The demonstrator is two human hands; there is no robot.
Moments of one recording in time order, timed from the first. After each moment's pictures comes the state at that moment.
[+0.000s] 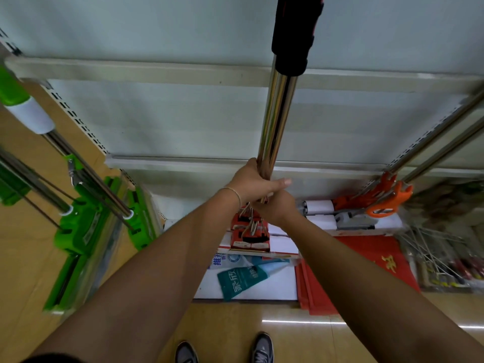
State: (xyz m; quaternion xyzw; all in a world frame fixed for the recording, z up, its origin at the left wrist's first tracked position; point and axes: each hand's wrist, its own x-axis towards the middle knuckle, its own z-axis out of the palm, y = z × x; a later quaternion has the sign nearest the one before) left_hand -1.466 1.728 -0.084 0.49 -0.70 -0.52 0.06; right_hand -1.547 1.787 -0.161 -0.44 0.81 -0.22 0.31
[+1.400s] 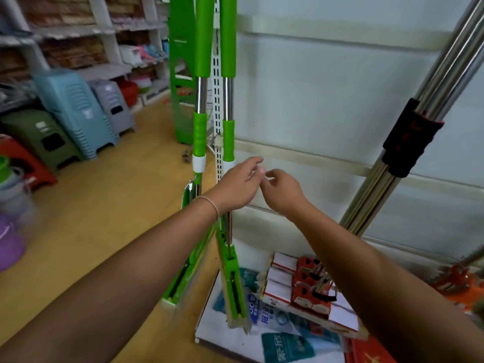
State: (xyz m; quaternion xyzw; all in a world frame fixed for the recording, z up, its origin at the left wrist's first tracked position) left_hand -1.179 1.707 0.092 0.44 -0.78 -0.34 0.28; right_hand -1.315 1.722 0.066 -0.57 0.72 -0.32 0.24
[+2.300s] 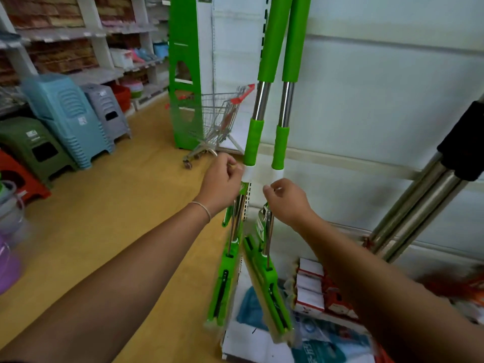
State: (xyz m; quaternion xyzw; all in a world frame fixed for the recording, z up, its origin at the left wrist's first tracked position) left_hand -1.031 1.631 0.067 0.47 -0.72 -0.28 0.42; right_hand -1.189 1.680 0.044 -0.53 0.76 -0.33 0.21
